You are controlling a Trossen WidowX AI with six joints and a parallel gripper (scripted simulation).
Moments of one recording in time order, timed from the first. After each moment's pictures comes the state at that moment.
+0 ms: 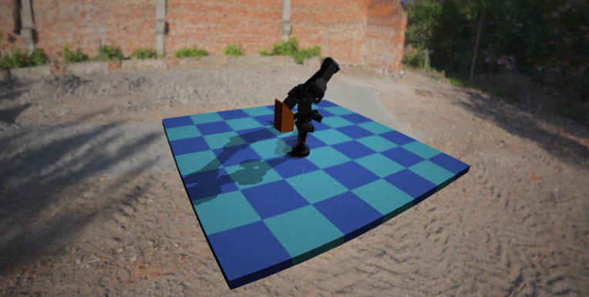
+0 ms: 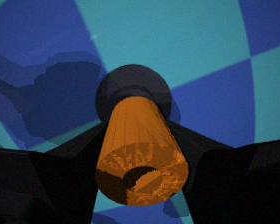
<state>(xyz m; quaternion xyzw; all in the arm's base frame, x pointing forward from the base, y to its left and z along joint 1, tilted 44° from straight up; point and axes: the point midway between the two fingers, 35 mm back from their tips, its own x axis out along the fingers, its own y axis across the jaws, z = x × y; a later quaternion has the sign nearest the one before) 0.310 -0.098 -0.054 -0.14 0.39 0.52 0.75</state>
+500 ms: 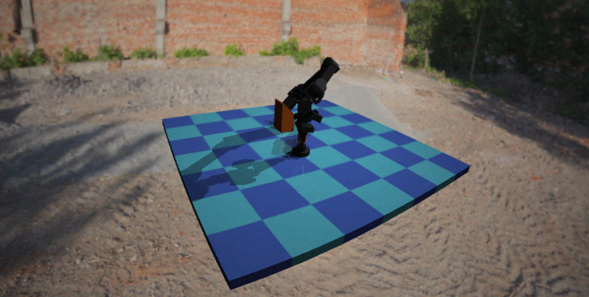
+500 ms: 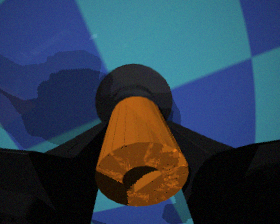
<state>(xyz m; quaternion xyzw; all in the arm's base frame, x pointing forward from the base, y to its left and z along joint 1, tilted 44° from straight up) 0.309 -0.097 -0.055 -0.14 0.39 0.52 0.75</state>
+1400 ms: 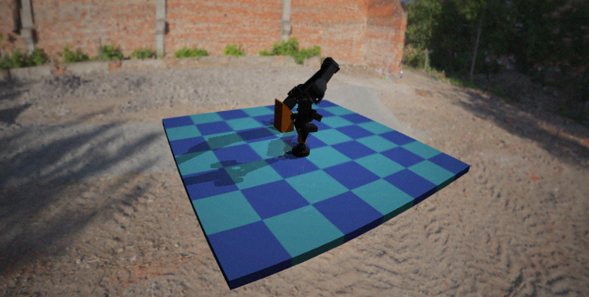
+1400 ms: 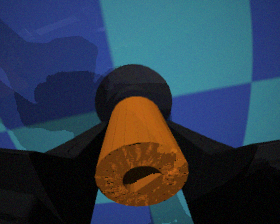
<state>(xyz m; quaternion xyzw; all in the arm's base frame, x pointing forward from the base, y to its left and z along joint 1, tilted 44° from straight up) 0.310 -0.097 -0.055 -0.22 0.33 0.56 0.73</state>
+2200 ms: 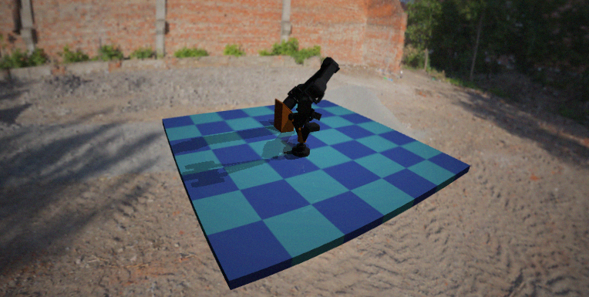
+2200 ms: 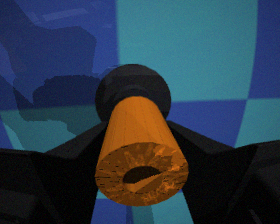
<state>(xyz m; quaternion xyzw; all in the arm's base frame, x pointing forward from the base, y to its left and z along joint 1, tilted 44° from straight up) 0.310 -0.099 -0.053 -0.27 0.29 0.58 0.71</state>
